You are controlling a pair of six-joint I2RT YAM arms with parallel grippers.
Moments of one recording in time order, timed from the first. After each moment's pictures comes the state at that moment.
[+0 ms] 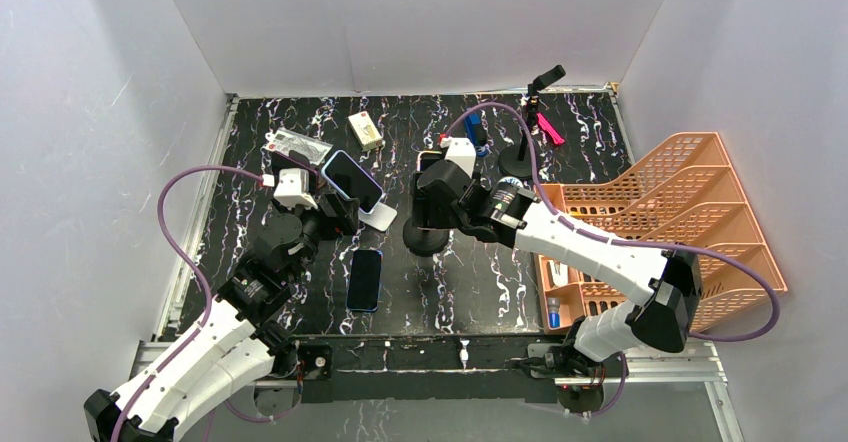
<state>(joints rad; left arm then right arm) -0.65 0.64 0.57 -0.14 -0.40 -0.40 1.05 1.43 1.33 -0.72 0.44 0.77</state>
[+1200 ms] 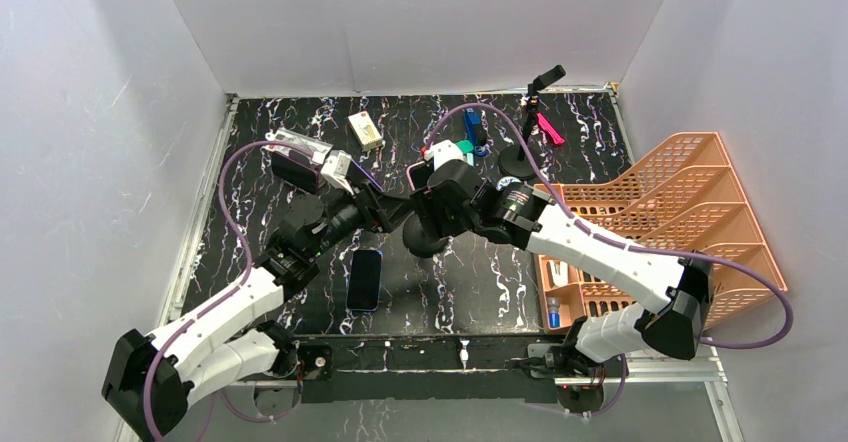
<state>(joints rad) -0.65 0.94 0.57 0.34 0.18 -0.68 1.05 1.37 1.34 -0.78 0.32 0.38</state>
